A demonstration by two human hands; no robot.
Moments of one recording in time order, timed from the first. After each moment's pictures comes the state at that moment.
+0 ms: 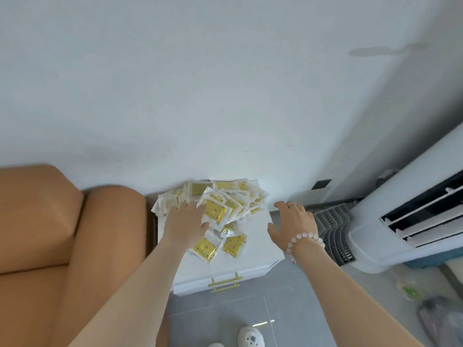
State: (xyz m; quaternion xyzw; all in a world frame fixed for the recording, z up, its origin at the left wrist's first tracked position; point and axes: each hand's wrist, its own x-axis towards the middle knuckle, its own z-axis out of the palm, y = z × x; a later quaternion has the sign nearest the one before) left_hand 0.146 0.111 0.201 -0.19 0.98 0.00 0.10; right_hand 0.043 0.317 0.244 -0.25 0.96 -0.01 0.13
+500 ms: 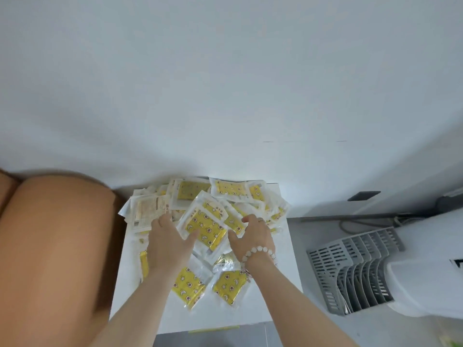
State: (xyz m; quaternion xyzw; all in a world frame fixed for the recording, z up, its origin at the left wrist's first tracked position) left_hand 0.053 0.070 0.021 -0.52 0.80 0.30 0.01; right_hand -0.056 0.186 0.035 -0.17 0.93 -0.19 0.28
